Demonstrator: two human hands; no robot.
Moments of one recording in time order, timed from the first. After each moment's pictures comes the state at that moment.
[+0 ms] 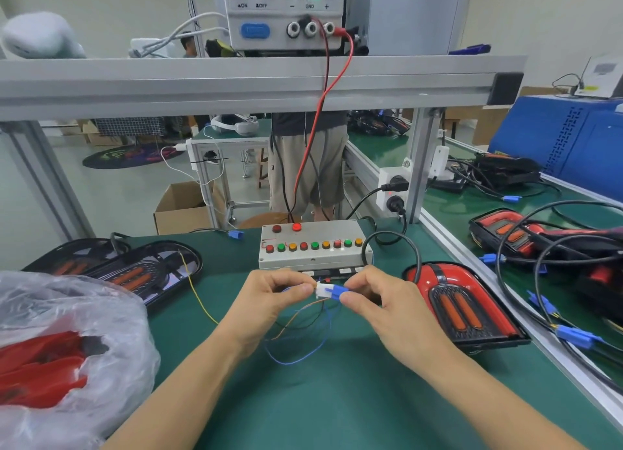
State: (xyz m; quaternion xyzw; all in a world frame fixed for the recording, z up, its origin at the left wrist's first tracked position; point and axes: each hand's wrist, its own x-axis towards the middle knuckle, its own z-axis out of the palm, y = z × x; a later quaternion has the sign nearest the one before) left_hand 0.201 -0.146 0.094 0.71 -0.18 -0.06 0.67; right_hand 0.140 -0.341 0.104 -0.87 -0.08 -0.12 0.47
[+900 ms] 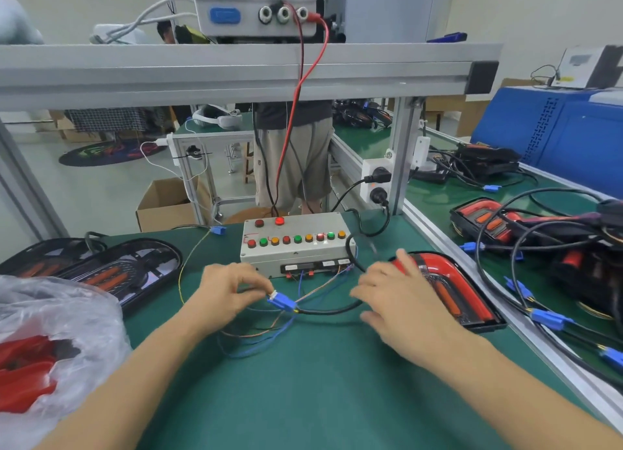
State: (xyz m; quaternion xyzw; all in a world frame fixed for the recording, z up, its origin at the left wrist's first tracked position) left_hand 0.233 -0.111 0.082 0.91 -0.26 0.05 0.32; right_hand 0.139 -0.368 0.107 -0.99 -0.14 -0.09 -0.04
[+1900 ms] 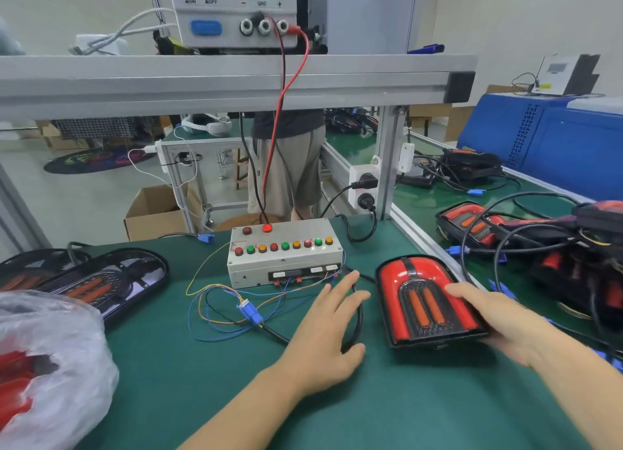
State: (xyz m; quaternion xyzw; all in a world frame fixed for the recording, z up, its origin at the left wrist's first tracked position) left_hand 0.177 -0.237 0.045 0.85 -0.43 0.08 0.29; right_hand 0.123 -0.492 0.089 -0.70 0.31 0.03 0.64
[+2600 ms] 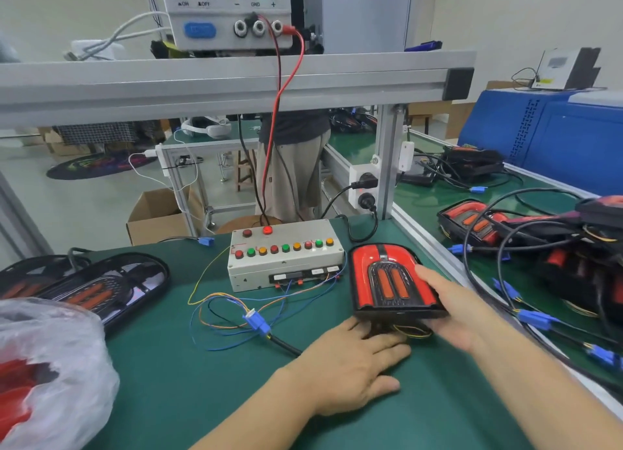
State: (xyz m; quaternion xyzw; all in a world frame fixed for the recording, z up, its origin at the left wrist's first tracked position) left_hand 0.165 -0.246 0.055 0.81 -0.57 0.11 -0.08; right_hand 0.158 -0.447 0.078 -0.56 0.23 -0.02 0.80
